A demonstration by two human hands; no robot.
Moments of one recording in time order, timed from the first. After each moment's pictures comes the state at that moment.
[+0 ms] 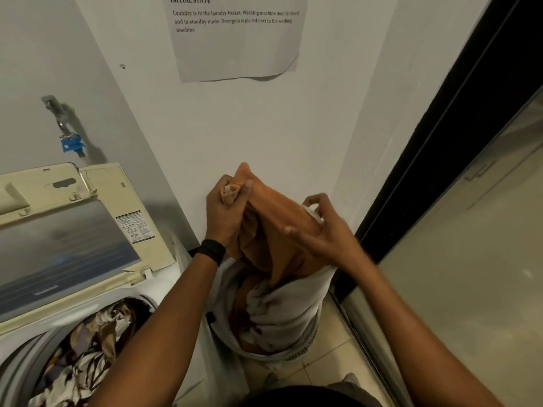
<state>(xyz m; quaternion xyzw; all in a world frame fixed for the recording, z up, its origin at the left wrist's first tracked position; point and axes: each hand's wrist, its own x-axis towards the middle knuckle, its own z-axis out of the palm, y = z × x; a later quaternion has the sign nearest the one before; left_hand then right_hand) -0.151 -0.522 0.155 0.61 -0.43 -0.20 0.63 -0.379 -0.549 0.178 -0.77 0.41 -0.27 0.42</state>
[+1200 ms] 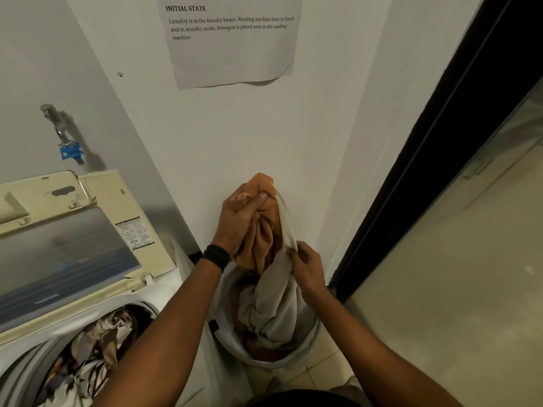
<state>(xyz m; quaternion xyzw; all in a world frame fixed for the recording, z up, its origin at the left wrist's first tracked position) -0.159 -0.527 0.147 0.56 -0.40 -0.39 0.61 -0.333 -0.533 0.039 -0.55 0.55 -0.35 0.52</state>
